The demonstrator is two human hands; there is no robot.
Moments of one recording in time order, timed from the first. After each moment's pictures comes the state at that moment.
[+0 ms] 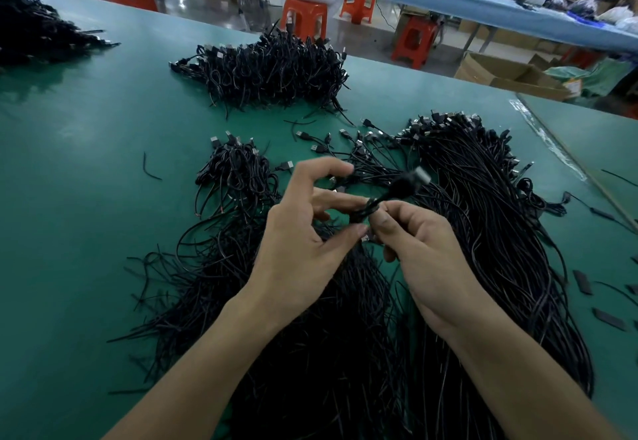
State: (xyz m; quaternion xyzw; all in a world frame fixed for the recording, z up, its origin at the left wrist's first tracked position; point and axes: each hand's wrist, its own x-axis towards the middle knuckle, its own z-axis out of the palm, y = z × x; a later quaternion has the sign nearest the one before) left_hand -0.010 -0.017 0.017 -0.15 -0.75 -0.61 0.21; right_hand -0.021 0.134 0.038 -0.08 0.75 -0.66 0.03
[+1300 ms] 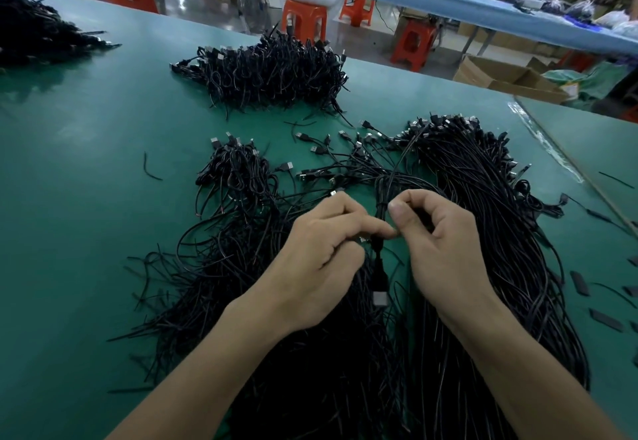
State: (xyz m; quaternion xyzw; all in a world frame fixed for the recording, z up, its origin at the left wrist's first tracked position) left_hand -0.004 -0.011 0.018 -0.22 -0.79 -0.55 0.13; right_hand -0.024 0.149 0.037 -0.10 0.83 -0.54 -0.12
